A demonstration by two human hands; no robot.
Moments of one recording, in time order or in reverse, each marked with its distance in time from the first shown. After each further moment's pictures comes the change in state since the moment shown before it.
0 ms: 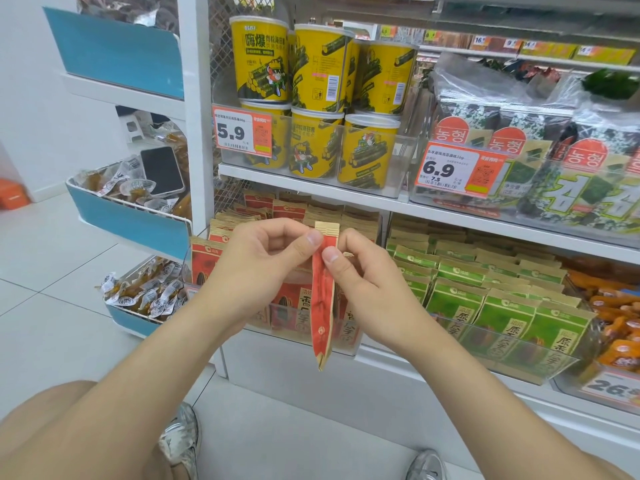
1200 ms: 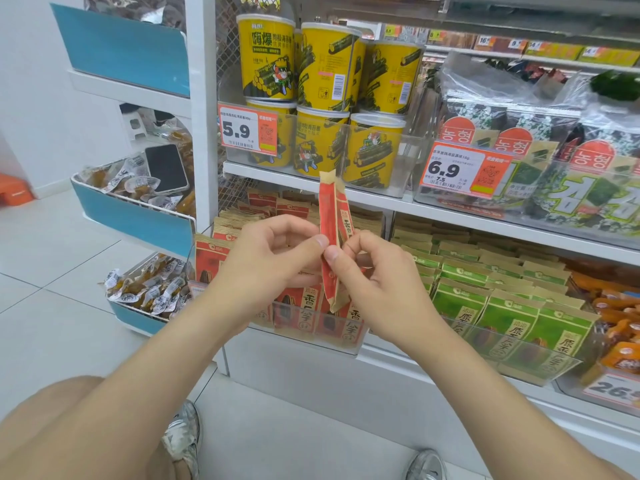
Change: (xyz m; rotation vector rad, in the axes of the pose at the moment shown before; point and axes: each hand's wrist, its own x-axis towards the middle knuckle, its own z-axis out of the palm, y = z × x) left_hand 0.000 0.000 -0.002 -0.010 0.011 -0.085; right_hand -0.003 -0.008 -0.003 -0.078 0.089 0.079
